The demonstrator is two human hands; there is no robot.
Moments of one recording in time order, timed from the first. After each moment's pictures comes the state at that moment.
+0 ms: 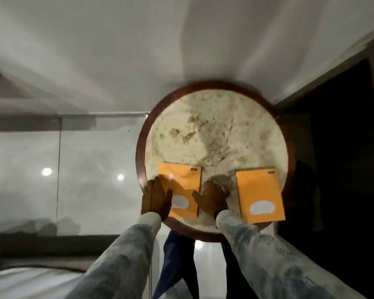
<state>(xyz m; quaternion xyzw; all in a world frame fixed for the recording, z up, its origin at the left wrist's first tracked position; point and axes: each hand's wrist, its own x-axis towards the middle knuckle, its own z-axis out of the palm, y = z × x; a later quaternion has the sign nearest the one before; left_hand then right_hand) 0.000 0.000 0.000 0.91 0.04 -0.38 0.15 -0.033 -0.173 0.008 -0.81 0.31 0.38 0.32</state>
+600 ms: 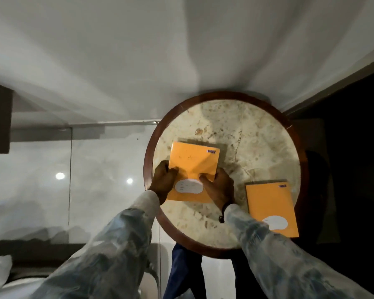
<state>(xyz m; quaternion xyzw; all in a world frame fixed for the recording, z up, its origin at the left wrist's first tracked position) 0.110 -0.032 0.024 0.72 0.26 -0.38 0.52 0.035 -0.186 0.012 -0.74 0.43 0.19 0.47</state>
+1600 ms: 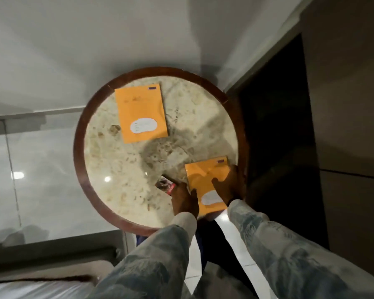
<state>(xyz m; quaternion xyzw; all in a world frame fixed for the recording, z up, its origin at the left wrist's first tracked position) -0.080 -0.242 -0.011 0.83 0.19 -0.43 0.30 -0.094 -0.379 -0.003 -0.77 0.51 0.25 0.29</state>
